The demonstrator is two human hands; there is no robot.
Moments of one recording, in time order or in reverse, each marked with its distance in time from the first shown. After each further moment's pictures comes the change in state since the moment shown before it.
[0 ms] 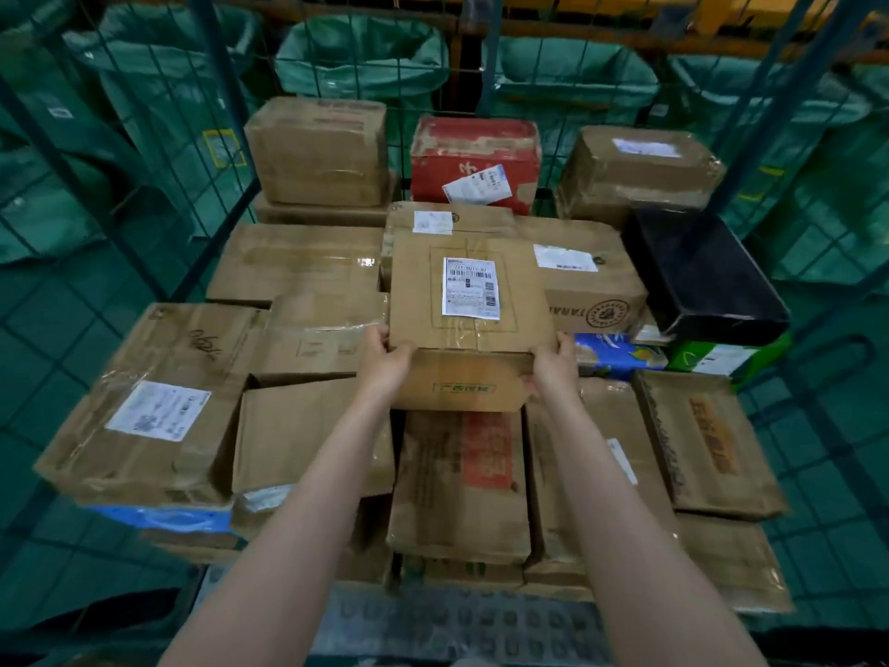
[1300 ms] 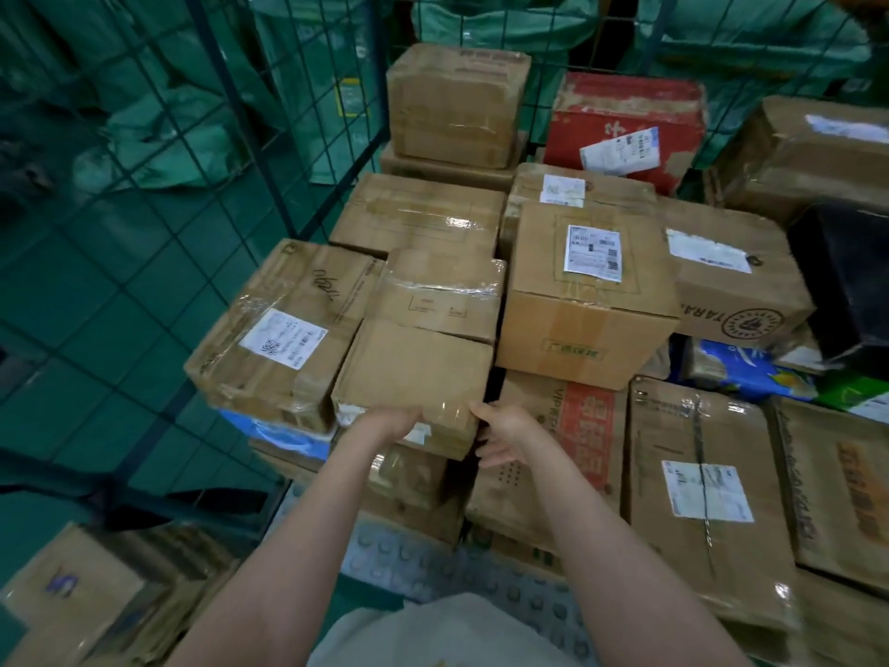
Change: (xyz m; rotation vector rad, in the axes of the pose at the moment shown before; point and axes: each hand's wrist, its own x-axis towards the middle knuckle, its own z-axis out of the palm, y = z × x) left_hand -0.014 -0.081 -0.111 0.767 -0.278 -0.589; right_hand -0.068 0.071 0.124 -0.447 -0.692 0.458
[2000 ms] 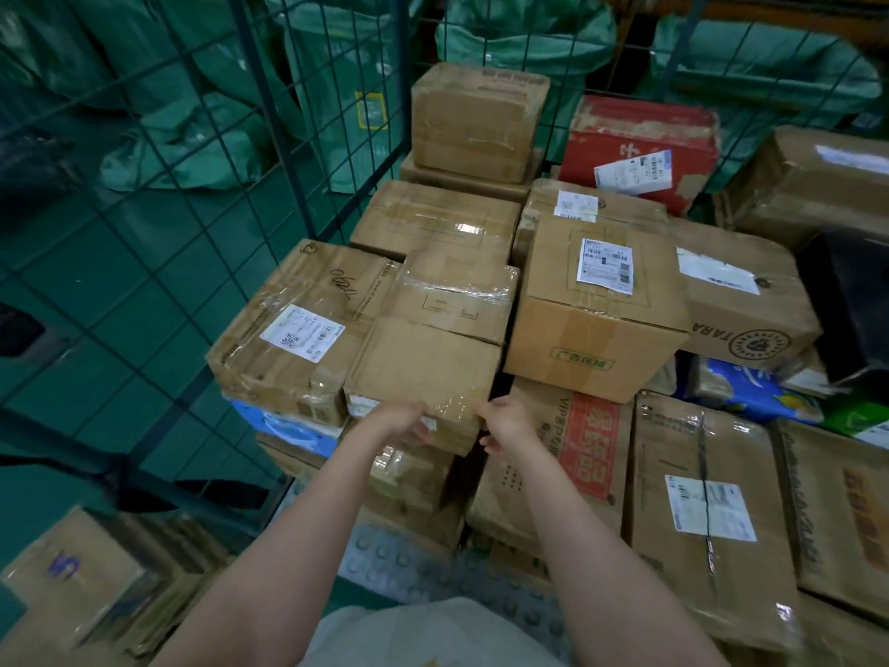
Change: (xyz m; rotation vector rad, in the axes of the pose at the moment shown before) left_hand -0.007 -0.009 0.002 -0.265 0.014 0.099; right_hand 0.003 0.004 0.016 -0.122 0.222 -0.225
